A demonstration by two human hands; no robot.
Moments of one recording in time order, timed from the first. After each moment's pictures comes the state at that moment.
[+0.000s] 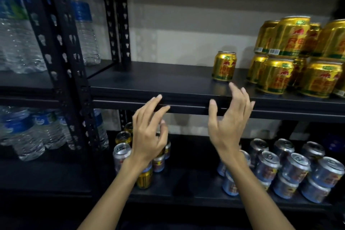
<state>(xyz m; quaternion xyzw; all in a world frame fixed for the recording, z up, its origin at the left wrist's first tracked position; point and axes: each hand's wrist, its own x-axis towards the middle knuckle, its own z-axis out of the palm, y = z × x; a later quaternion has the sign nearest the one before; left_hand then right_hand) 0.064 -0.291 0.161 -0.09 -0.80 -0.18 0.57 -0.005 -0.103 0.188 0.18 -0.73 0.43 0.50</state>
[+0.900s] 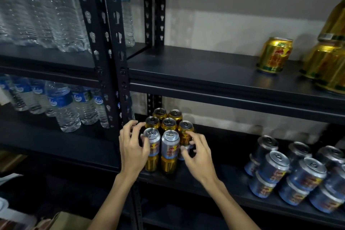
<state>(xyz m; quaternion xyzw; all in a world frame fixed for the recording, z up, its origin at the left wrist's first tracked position) 0.118 -0.385 0.058 0.15 -0.82 -0.23 0.50 0.027 -0.191 0.044 0.33 -0.80 0.50 0.06</state>
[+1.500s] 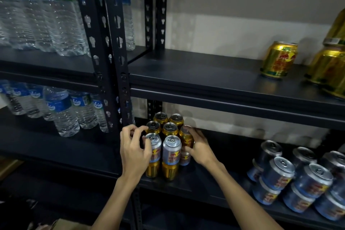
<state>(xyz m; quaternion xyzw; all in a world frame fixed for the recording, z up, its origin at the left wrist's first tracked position) 0.111 -0.388 0.067 0.15 -0.81 -0.24 0.52 -0.051 -0.216 0.042 0.33 -0.87 0.37 -0.06</state>
